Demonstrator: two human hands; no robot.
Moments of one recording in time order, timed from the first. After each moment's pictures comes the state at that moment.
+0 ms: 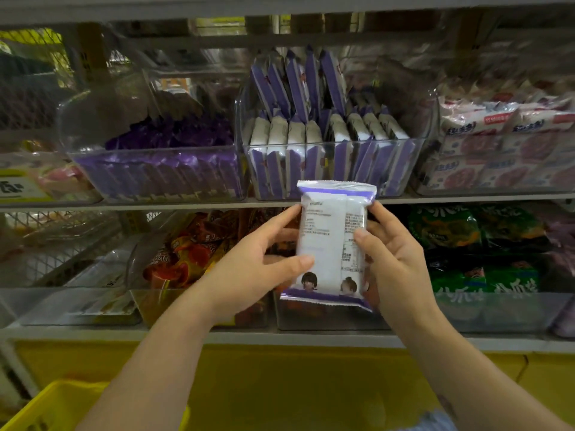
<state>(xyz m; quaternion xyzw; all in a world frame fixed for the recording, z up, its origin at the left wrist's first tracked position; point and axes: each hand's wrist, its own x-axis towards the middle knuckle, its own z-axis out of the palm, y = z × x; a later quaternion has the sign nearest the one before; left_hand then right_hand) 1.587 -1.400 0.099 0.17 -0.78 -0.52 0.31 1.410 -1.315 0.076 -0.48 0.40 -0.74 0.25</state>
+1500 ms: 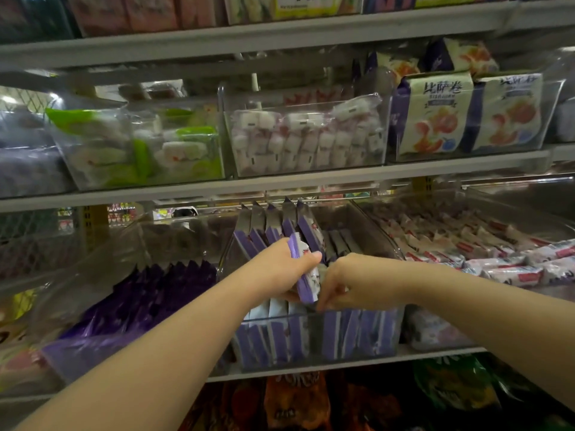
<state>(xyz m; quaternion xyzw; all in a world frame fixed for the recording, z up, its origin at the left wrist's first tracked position) 1.485 -1.475 0.281 0.28 -0.86 -0.31 0.29 1.345 -1.382 0.285 -0.78 0.62 -0.06 -0.04</state>
